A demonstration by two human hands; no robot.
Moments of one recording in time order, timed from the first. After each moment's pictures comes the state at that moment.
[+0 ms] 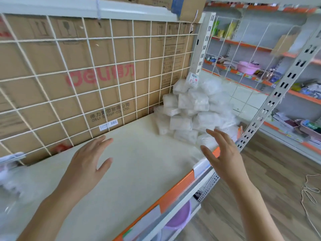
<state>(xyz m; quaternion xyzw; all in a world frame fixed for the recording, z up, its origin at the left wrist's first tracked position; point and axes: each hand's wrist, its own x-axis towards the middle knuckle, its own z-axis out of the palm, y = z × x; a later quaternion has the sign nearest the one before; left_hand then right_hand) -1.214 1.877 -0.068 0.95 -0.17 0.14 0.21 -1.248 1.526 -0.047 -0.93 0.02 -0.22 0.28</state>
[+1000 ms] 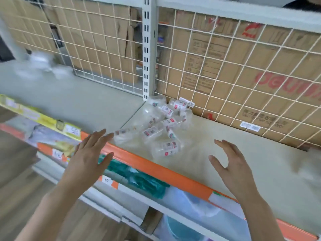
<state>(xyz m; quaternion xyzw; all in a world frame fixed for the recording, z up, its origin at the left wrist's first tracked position) -1.558 1.958 -0.072 0.90 0.36 0.24 0.12 -1.278 1.726 -0.058 -0.86 -0.40 -0.02 0.32</state>
